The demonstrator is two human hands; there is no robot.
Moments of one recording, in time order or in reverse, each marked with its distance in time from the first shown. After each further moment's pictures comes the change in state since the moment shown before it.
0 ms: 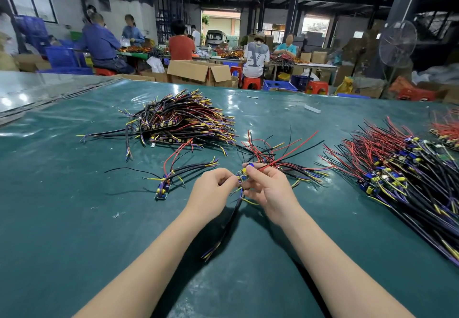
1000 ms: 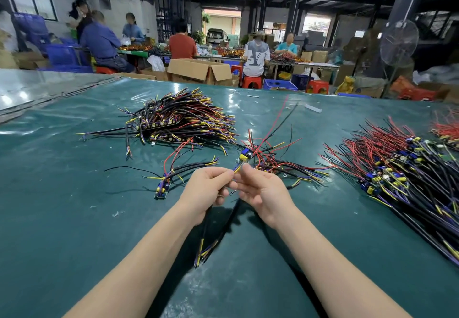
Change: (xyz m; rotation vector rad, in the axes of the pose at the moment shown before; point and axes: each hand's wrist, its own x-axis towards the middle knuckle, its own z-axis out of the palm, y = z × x) left_hand -0.001 0.004 -0.009 -0.471 -0.099 -0.229; right_hand -0.005 0.007 0.008 -0.053 -0.016 0.086
